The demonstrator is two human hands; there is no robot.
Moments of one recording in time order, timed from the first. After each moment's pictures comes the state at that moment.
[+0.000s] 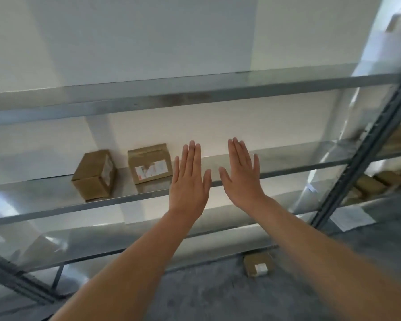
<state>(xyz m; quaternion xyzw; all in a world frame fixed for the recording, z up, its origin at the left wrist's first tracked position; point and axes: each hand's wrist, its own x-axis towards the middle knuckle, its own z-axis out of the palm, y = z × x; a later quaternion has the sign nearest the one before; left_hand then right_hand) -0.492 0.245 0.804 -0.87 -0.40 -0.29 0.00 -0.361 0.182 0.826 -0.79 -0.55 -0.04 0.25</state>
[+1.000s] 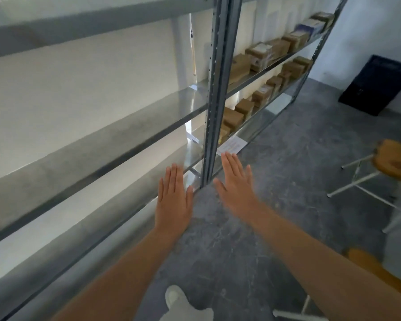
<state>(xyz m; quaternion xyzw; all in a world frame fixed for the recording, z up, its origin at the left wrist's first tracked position) -0.200 0.122 0.652 -0.95 -0.20 -0.14 -0.19 -0.097 -0.020 0.701 -0.94 -0.30 0.03 0.18</state>
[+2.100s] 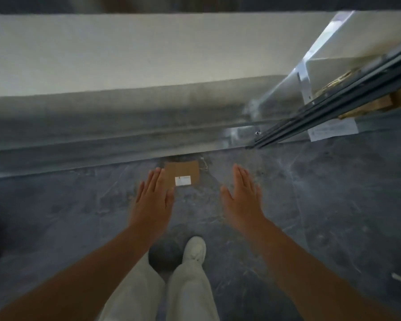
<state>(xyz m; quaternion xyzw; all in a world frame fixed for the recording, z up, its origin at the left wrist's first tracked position) -0.141 0.198 0.297 -0.78 -0.52 0.06 -0.35 0.052 0.122 0.333 -0.85 -0.37 0.37 0.04</state>
